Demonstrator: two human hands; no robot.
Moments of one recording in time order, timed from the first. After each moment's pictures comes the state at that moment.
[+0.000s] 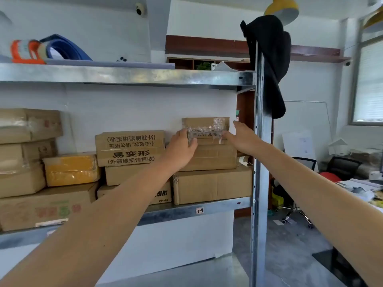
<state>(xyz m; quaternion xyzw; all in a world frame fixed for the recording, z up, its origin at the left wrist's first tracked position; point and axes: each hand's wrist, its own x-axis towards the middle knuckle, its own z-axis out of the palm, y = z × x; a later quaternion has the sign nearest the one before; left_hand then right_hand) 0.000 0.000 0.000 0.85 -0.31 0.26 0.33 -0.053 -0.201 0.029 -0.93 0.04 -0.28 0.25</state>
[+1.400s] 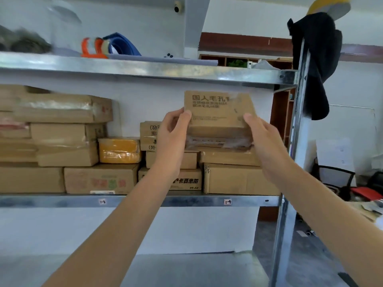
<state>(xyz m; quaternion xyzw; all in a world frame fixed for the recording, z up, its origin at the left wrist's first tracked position) -0.111 0.098 0.004 0.55 -0.23 0.22 0.77 -0.145 -0.086 0.012 -0.72 -0.11 -0.33 0.60</state>
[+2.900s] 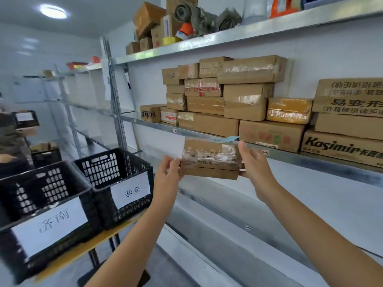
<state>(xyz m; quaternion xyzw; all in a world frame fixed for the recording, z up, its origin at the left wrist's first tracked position) -0.305 0.406 -0.175 0.64 0.17 0.40 0.64 -0.173 0.243 -0.145 -0.71 -0.21 0.05 0.67</state>
